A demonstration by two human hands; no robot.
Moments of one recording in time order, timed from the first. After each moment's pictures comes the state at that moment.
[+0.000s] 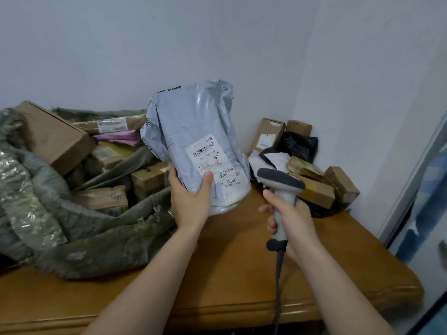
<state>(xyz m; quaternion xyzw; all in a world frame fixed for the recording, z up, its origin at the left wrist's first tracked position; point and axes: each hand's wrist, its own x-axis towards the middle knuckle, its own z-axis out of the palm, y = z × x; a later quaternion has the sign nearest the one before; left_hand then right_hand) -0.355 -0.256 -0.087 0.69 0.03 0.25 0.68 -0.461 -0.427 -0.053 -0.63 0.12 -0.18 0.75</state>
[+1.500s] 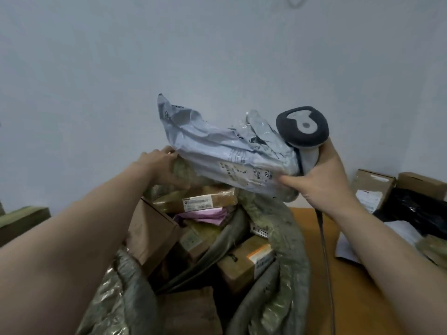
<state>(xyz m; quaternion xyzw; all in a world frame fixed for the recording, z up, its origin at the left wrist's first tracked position) -0.129 0.048 0.148 0.99 -0.04 0.13 -0.08 -0.226 -0.313 0.121 -0.77 -0.19 -0.35 0.50</state>
